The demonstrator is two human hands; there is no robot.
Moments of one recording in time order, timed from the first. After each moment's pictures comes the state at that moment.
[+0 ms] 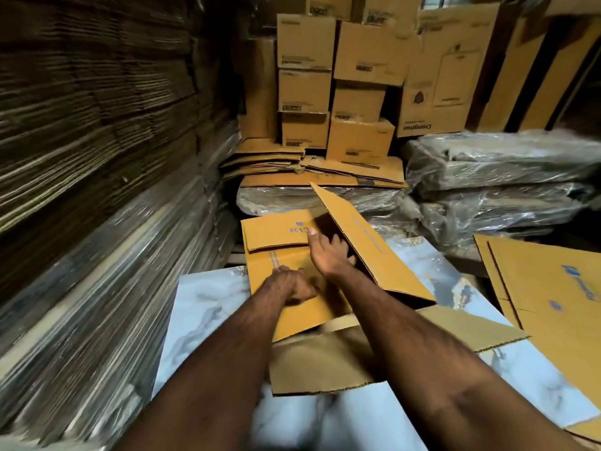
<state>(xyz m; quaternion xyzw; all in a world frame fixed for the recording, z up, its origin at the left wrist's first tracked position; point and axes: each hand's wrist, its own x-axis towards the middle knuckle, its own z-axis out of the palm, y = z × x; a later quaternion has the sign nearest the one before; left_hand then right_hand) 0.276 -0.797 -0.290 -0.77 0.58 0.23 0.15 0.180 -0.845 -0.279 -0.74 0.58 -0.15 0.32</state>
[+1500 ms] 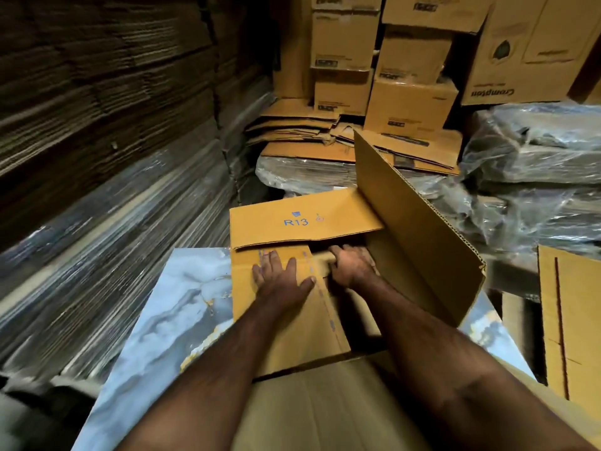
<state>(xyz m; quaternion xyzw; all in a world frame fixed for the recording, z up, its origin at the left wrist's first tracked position) 0.226 -0.880 -0.364 -0.87 0.47 0.13 -0.05 0.105 -1.005 -0.359 -0.87 0.45 0.02 0.17</state>
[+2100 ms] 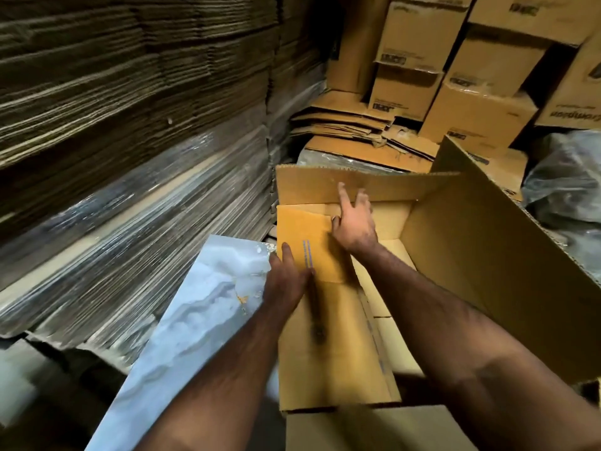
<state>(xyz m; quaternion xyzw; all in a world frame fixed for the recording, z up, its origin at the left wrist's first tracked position) 0.319 -0.864 -0.381 -0.89 0.31 0.19 -0.29 0.255 -1.024 -0.314 -0.88 0.41 -0.15 0.17</state>
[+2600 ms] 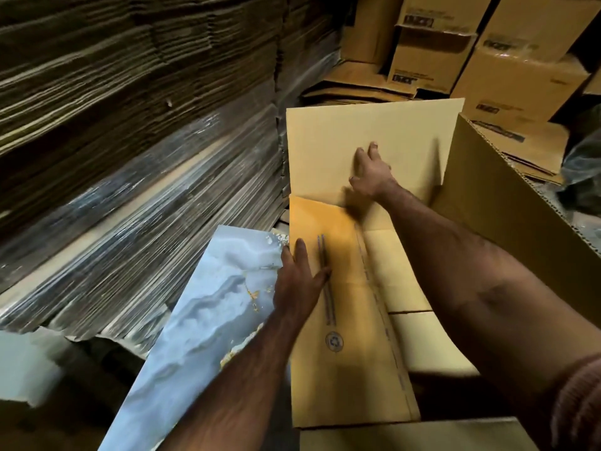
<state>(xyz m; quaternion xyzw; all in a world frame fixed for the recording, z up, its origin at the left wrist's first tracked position) 0.325 -0.863 -0.402 -0.89 0.34 0.15 -0.28 0.314 -1.121 -0.302 -0.89 0.40 -0.06 0.21</state>
